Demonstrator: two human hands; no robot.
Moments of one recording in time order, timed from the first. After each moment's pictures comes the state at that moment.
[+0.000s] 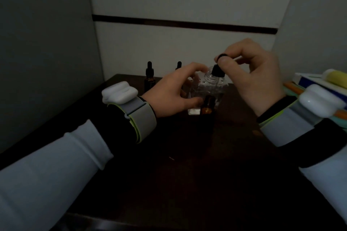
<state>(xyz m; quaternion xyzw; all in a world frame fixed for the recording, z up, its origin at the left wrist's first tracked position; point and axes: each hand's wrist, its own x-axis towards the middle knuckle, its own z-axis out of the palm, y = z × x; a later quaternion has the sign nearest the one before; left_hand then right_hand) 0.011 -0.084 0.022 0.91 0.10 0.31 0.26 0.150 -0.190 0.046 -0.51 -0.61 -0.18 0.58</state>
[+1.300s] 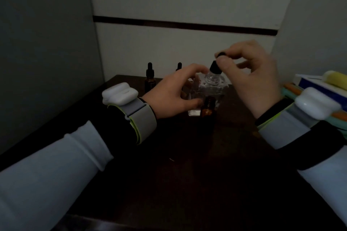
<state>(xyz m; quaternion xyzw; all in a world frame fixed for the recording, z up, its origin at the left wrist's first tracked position) 0.011 -0.081 0.020 0.91 0.10 0.31 0.26 0.154 -0.184 0.042 -0.53 -0.59 -0.18 0.58</state>
